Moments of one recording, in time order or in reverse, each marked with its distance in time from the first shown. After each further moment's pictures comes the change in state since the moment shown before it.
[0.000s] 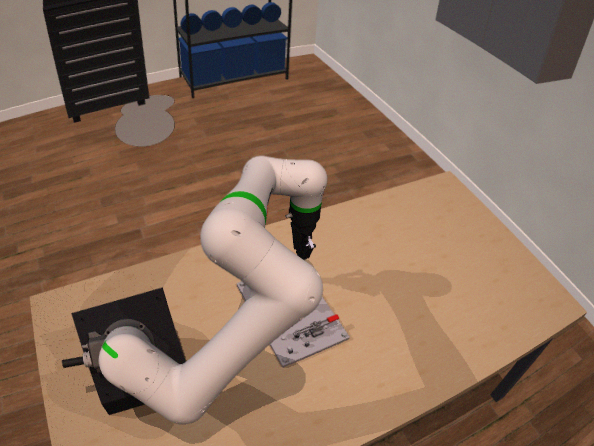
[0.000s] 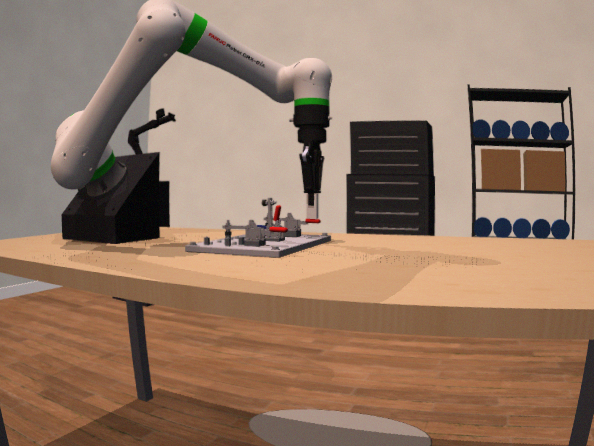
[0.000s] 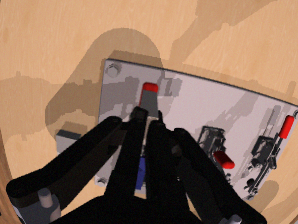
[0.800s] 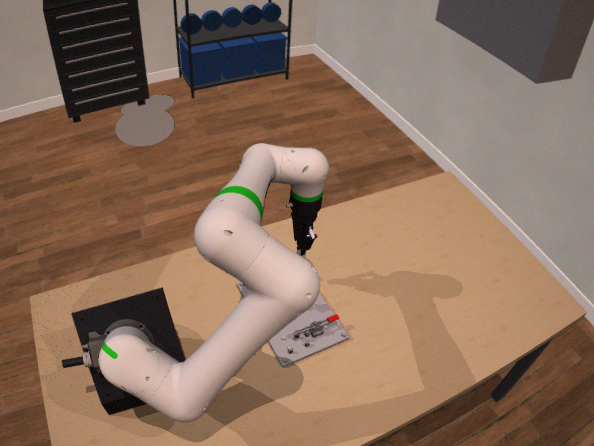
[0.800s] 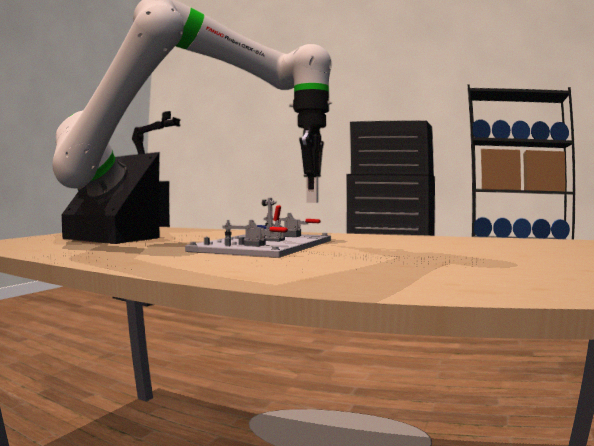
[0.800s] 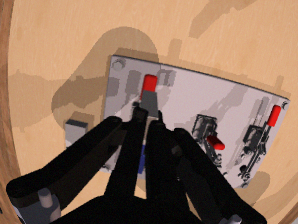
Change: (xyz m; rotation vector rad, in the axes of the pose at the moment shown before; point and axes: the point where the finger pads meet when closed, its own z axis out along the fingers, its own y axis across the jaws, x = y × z) arm 0.000 0.000 -0.041 0.000 0.000 0.000
